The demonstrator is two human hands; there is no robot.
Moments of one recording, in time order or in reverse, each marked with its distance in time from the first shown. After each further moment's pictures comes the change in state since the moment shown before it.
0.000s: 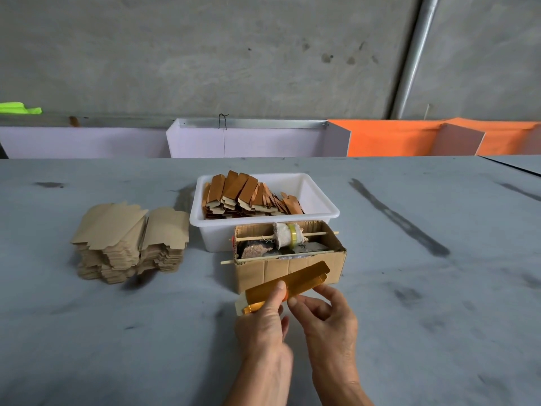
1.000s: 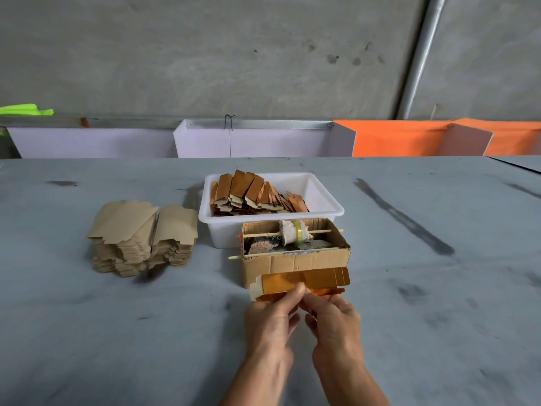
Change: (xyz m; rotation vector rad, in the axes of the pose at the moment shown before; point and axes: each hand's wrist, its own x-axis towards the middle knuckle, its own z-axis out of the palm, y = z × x) left_hand -0.011 0.005 -0.011 0.151 -0.230 0.030; right_hand -0.005 -0.016 0.002 0.202 0.041 0.312
